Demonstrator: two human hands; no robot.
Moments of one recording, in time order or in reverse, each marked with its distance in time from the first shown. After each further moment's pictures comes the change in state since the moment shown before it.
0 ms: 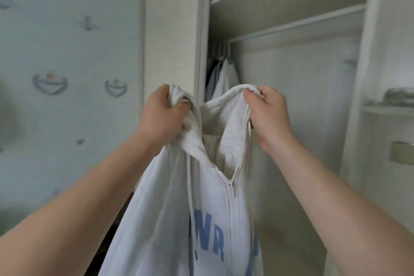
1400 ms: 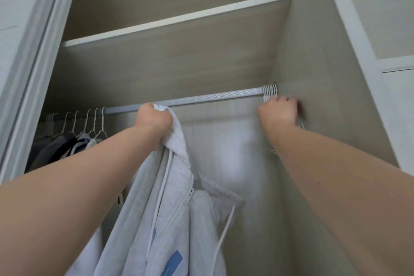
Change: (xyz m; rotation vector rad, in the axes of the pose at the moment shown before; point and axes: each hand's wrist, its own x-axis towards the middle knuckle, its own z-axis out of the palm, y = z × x) left_hand 0.392 0.047 0.410 -0.517 -0.223 0.061; right_hand 0.415 0.019 -0.205 -2.420 0.653 0.019
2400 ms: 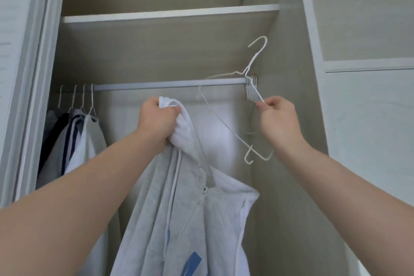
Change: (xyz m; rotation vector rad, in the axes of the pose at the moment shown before) left_hand -0.100 0.026 -0.060 -0.285 -0.200 -0.049; right_hand -0.143 0.033 -0.100 1.477 0.082 0.365
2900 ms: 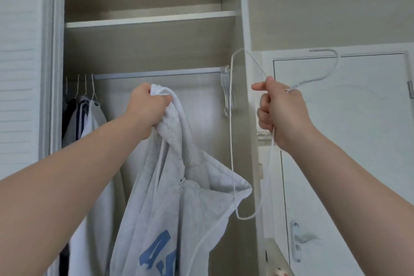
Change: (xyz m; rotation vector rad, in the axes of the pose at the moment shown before) left_hand -0.135 0.091 -0.007 0.128 -0.063 -0.029; right_hand -0.084 -0.073 -0.174 0.545 -0.172 0.267
